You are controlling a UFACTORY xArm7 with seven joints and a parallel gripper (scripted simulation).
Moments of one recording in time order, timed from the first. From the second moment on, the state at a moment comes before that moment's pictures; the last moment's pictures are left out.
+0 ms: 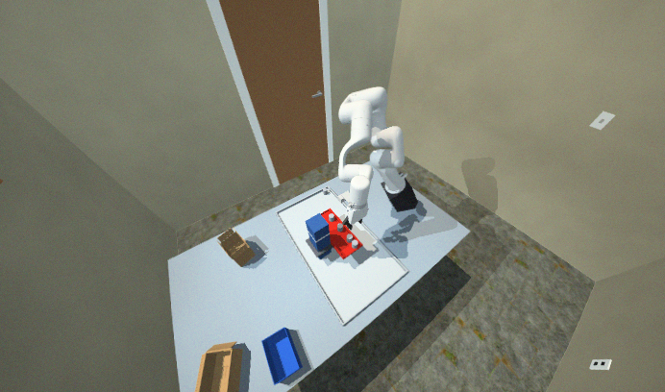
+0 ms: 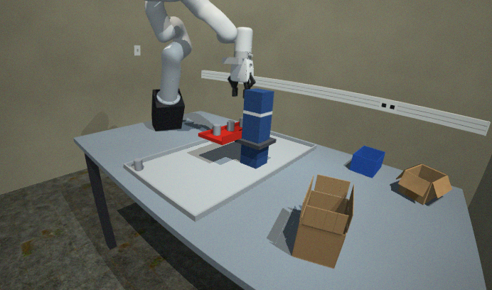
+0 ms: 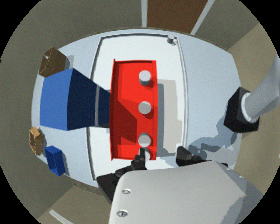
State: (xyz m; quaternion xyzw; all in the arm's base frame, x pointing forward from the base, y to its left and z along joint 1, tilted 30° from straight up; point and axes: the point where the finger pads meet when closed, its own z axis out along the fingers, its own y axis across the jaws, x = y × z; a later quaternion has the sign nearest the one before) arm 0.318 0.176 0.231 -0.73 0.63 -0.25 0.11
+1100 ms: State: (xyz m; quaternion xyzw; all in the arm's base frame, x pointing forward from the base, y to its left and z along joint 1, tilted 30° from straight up) arm 0.352 0.219 0.207 -0.73 0.63 -0.23 0.11
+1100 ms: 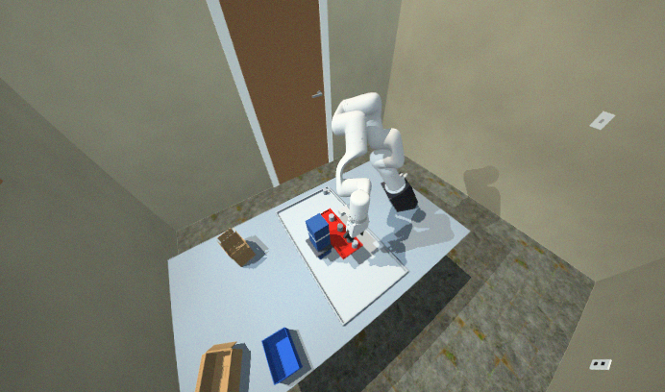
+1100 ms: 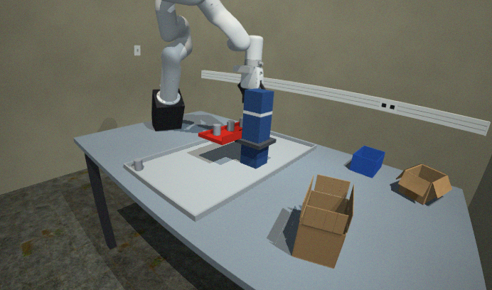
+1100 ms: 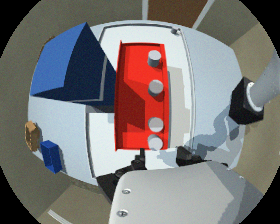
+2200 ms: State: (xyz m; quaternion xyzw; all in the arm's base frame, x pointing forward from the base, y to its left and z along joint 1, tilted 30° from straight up) arm 0.373 0.213 0.170 -0.73 0.63 -0.23 0.11
